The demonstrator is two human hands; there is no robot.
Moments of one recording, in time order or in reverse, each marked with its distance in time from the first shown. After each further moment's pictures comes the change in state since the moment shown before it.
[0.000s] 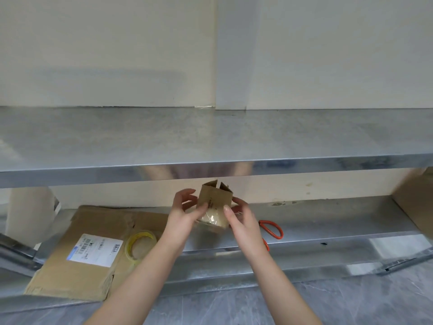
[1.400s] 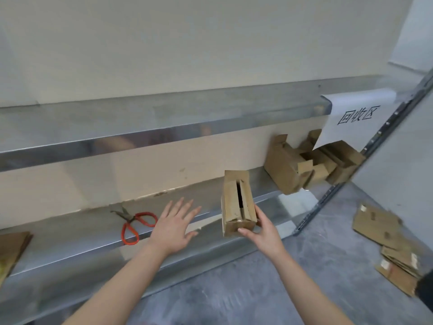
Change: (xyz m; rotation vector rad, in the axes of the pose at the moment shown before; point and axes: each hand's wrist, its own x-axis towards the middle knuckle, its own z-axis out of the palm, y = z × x) left_hand -0.068 -0.062 0.315 1.597 -0.556 0.645; right_hand -0.088 0.124 -0.406 -0.213 0.143 0.037
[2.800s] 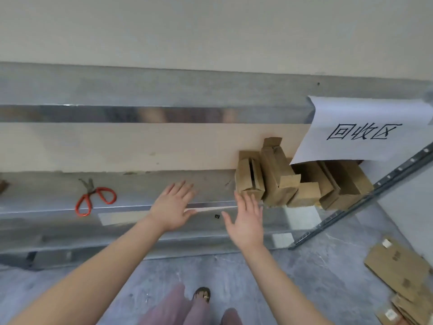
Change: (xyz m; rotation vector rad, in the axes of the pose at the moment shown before) left_hand 0.159 0.147 0.004 -0.017 -0.013 -0.148; right_hand 0.114 0.077 -0.138 -0.669 -0.033 -0.166
